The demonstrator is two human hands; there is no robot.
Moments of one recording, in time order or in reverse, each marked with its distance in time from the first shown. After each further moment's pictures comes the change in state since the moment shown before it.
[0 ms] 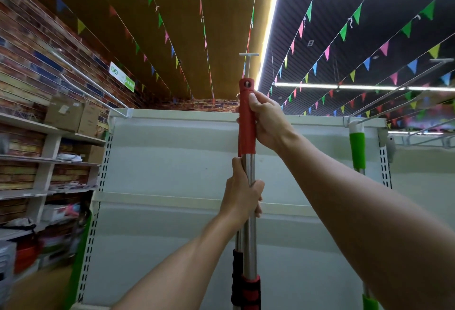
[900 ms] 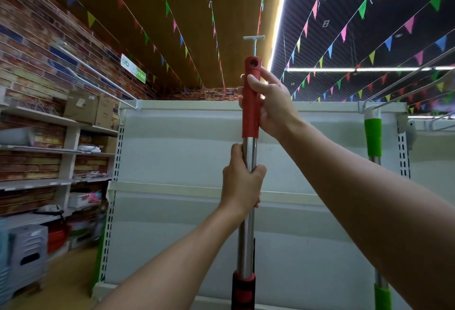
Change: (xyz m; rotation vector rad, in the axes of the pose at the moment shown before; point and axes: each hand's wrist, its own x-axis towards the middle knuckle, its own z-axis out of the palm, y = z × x) left_hand -0.016 0.012 -0.011 -0.097 0.139 0.041; right_hand -0.005 -0.008 0.012 0.282 0.004 -0.007
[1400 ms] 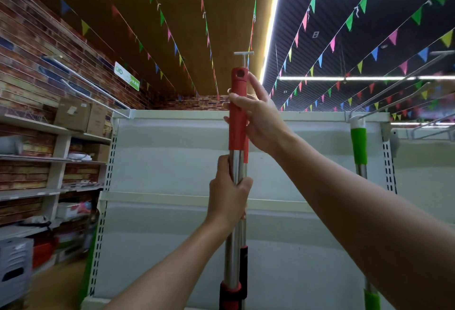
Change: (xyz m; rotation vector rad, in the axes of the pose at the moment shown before) left_hand -0.008 0.001 -0.009 -0.014 0.005 0.013; right_hand -0.014 -0.005 -0.001 -0.128 -0.135 0.004
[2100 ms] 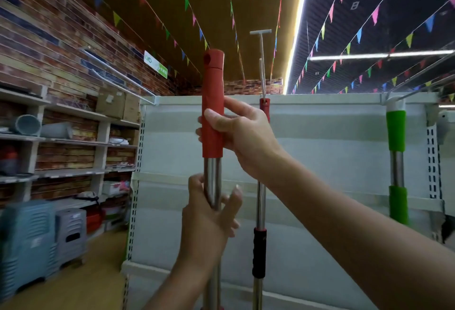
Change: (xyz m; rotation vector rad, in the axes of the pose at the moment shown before) left_hand -0.081 0.016 -0.048 0.063 0.189 -0.104; right_hand -0.075 0.010 0.055 -0.019 -0.125 0.168
